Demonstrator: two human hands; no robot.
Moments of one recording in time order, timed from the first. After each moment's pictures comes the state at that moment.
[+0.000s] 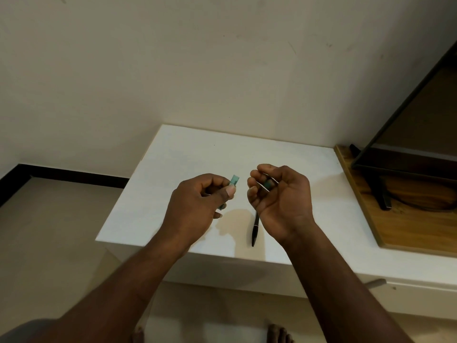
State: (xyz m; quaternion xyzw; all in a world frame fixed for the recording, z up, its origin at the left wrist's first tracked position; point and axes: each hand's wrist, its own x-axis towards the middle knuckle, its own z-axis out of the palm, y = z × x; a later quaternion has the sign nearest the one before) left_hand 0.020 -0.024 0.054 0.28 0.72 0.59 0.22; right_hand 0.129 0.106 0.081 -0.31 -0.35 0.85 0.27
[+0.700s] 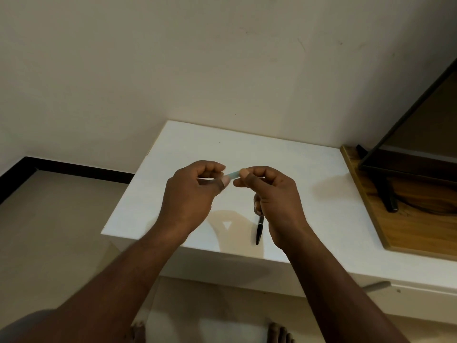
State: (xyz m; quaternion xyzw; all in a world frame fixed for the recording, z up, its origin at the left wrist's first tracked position) left_hand 0.004 -0.028 0.057 0.25 0.76 0.59 0.15; right_hand 0.122 0.097 0.064 -0.33 -0.65 0.64 0.25
